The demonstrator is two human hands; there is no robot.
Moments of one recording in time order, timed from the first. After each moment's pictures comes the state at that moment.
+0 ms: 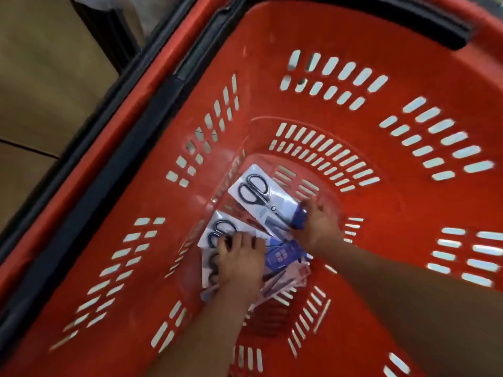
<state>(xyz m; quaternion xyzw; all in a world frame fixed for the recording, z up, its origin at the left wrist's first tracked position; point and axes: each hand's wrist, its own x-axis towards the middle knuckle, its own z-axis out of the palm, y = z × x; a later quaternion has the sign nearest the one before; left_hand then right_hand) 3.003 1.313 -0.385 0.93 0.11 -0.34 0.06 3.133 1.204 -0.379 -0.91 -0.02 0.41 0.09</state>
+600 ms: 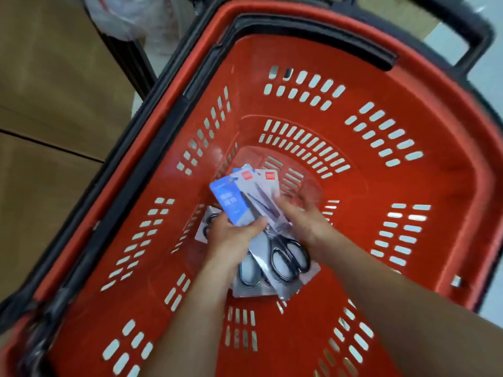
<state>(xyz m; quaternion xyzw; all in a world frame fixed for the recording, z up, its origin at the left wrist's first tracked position) 3.007 1.330 -0.285 0.56 0.48 -0.10 0.67 3.093 1.218 -0.269 -0.69 0.24 0.44 0.53</state>
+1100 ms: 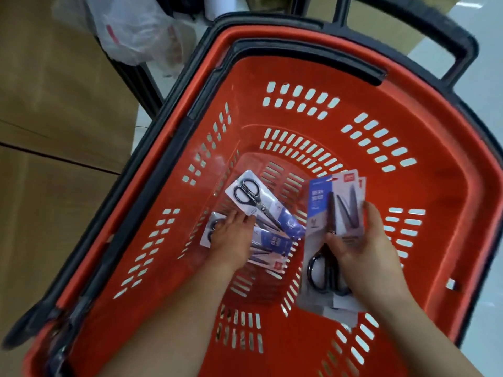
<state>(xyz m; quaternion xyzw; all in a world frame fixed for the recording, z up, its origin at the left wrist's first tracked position) 3.005 1.349 -0.358 0.93 0.08 -0.34 0.15 3.072 1.169 -0.184 -0.91 0.12 0.26 0.30</state>
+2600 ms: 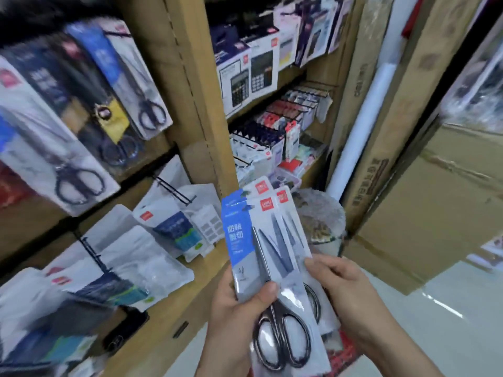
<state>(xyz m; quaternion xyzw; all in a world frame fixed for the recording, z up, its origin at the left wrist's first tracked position) 2.884 1.244 0.489 0.35 0.37 0.36 0.78 3.034 1.179 0.483 -0.60 -0.28 0.48 0.58</state>
